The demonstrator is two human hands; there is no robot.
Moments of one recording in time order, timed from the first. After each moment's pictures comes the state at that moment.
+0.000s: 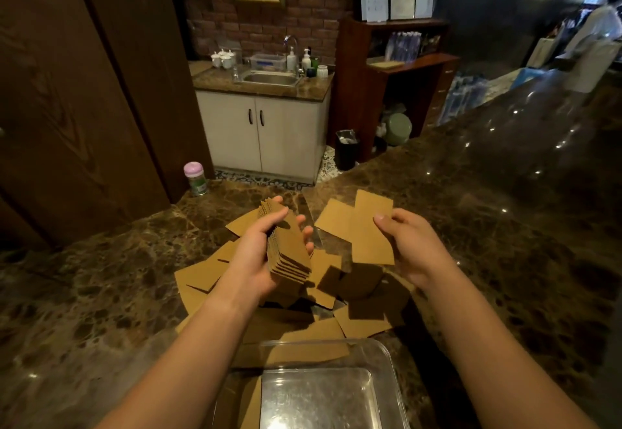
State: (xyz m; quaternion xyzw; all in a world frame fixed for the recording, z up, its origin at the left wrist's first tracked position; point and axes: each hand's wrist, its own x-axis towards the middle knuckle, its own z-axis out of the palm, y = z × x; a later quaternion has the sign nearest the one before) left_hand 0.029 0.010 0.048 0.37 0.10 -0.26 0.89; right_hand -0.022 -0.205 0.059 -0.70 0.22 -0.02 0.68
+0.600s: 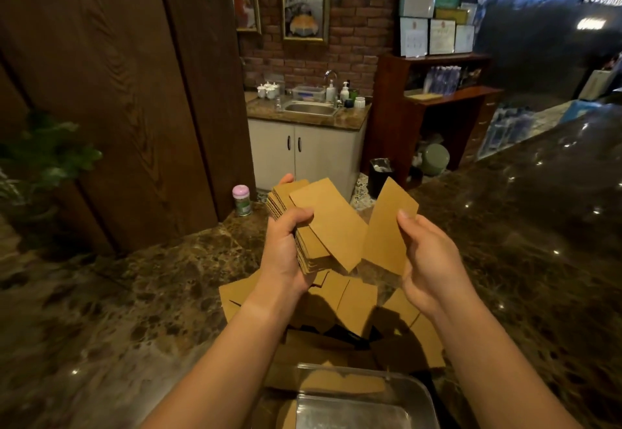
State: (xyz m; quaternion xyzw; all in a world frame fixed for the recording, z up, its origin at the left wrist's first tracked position) left_hand 0.024 0.022 0.099 0.35 -0.03 -0.04 0.94; right_hand -0.024 -0.141 0.106 -0.52 0.12 -0.07 0.84
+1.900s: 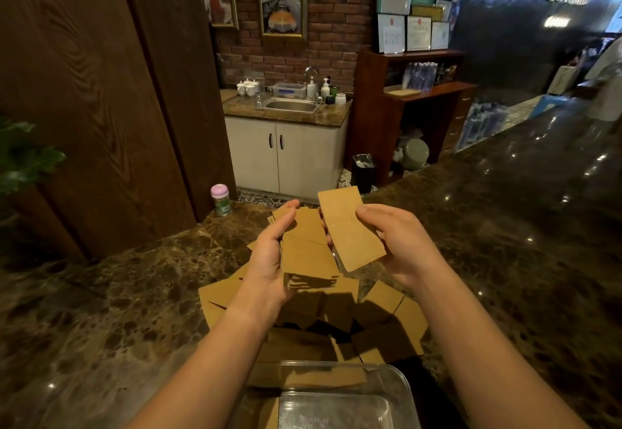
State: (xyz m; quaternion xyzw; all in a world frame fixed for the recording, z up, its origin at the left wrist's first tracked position) left_hand 0.027 0.014 0.081 0.32 -0.02 -0.20 0.92; right_hand -0.009 -0.158 0.110 -0.65 0.05 0.00 0.76
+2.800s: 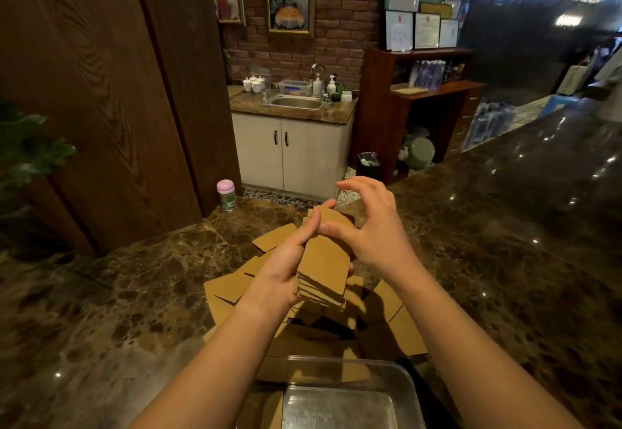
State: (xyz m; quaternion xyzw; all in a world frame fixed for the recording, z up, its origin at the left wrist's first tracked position) left_hand 0.028 0.010 0.067 0.35 -0.04 -0.33 0.87; right_hand 0.007 -0.132 0.095 -0.88 -0.07 -0.22 0.42
